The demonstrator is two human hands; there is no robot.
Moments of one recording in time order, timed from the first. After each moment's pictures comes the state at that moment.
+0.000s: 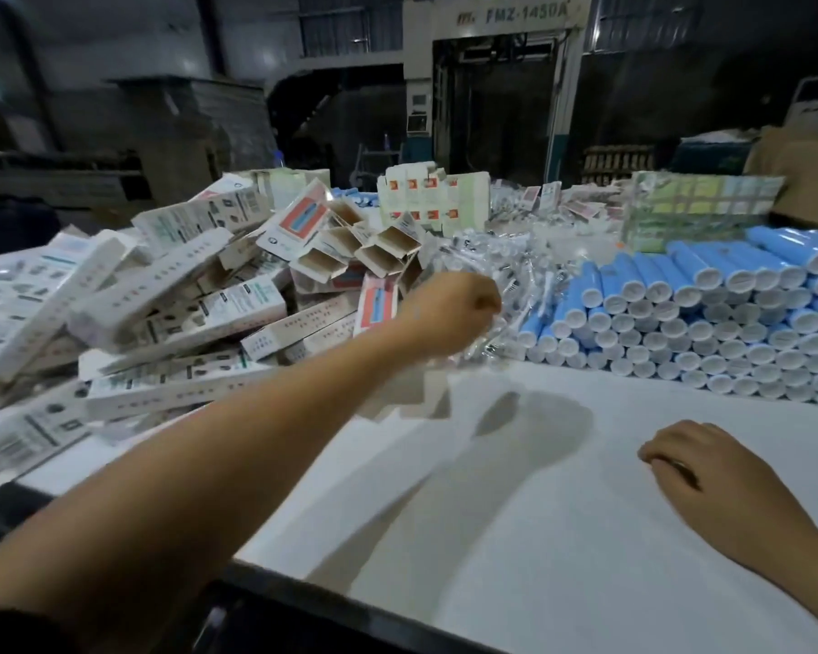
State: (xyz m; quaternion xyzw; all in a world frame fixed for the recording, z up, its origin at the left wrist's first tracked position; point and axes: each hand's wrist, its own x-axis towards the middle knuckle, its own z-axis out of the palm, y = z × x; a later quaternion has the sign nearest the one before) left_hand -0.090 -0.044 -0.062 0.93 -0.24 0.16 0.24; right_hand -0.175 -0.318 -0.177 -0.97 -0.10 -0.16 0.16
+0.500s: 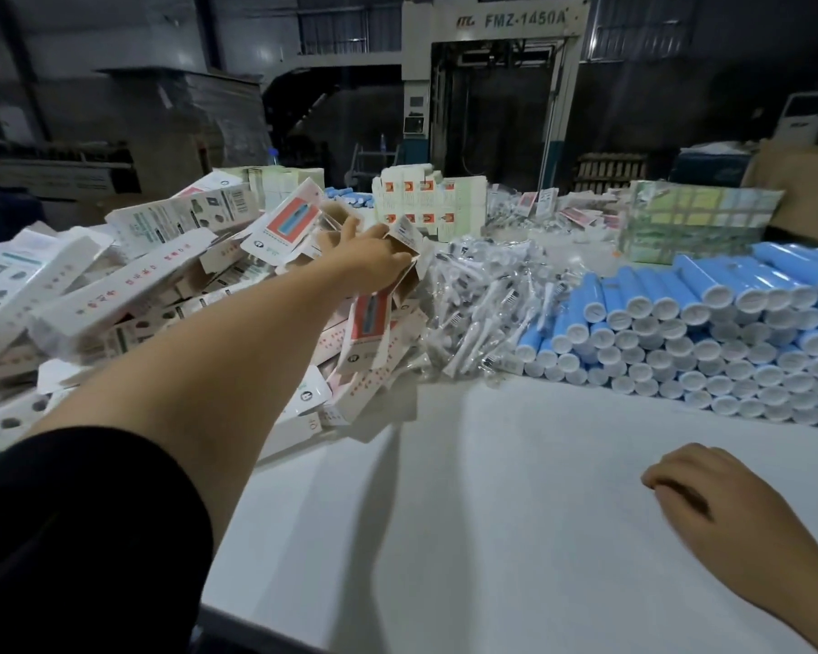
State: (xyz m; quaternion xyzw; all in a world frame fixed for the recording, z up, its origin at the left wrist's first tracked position) left_hand 0.036 0.035 -0.043 1.00 -0.03 0.09 0.02; right_hand -0.169 -0.317 -0.177 -0.96 -0.11 -0.17 0.20
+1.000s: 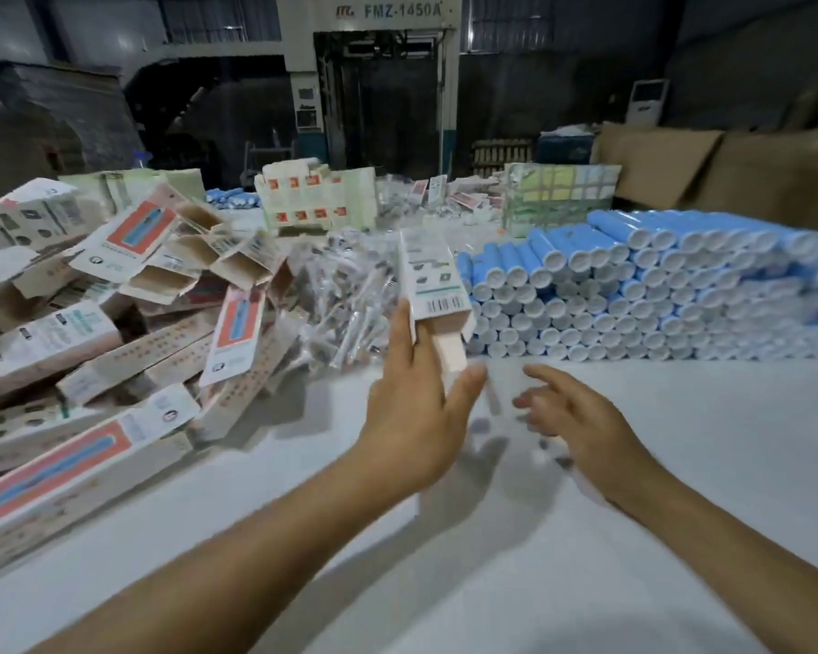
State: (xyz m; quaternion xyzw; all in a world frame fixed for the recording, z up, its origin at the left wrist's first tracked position) left_hand -0.156 -0.126 -0.125 0.89 -0.25 0.15 0.35; right_hand -0.177 -0.319 -0.168 -0.78 -0.04 -0.13 0.62
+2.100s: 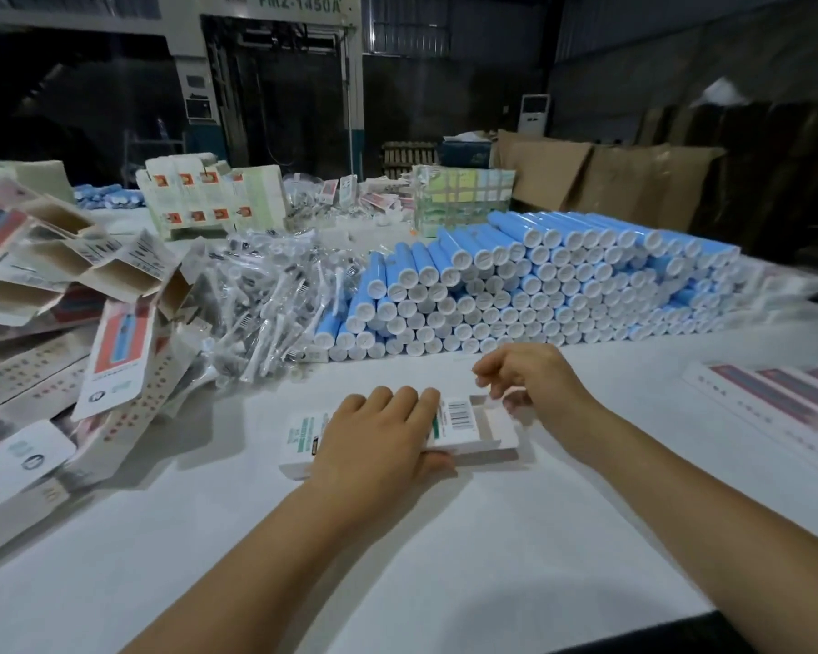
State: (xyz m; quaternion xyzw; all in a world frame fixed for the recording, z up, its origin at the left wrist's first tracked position) left_hand -0.146 -0.148 -0.157 0.90 -0.39 0.20 -0.01; right_hand -0.165 -0.350 -0.129 -0.76 0.10 -0.13 0.63
